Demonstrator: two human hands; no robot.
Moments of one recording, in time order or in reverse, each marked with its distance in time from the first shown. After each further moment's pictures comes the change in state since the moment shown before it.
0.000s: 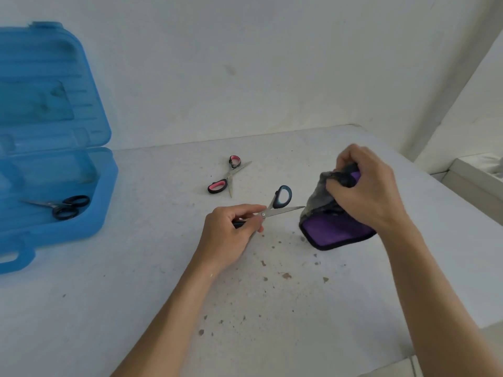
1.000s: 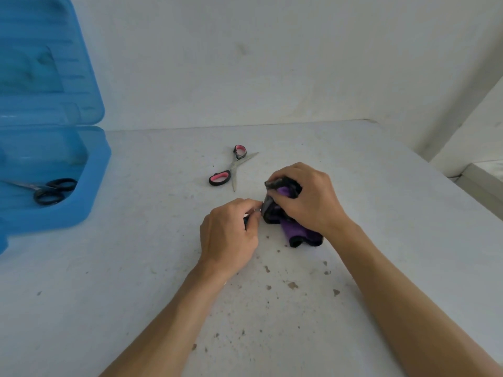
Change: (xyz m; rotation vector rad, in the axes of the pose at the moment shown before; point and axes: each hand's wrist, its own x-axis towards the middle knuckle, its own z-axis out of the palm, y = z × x) left_hand 0.009 -0.019 0.012 0.395 0.223 0.213; right_hand 0.014 0.001 0.104 0.035 -0.196 -0.232
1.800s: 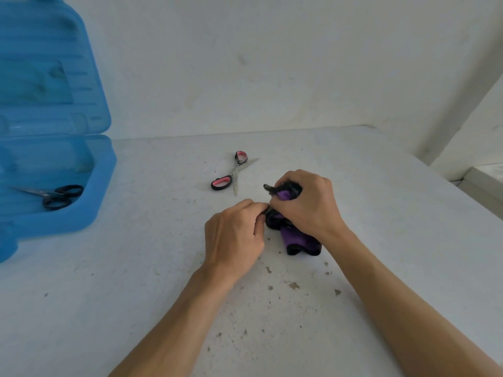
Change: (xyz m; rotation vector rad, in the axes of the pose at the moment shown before) left_hand -0.001 0.007 -0.001 0.207 0.048 0.202; right_hand -0.008 -0.016 0.003 0.049 0.071 0.175
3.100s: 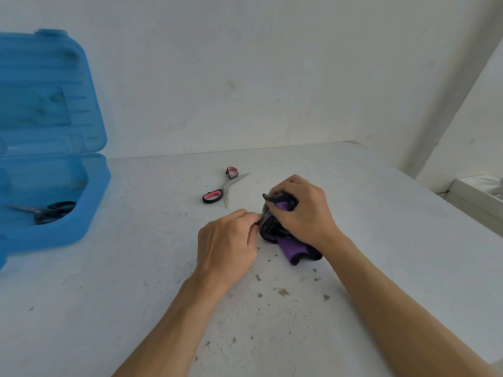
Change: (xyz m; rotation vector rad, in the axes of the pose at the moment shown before) left_hand 0.000 0.007 -0.003 0.038 -0.033 0.064; right_hand -0.003 0.021 -0.010 0.004 0.061 -0.231
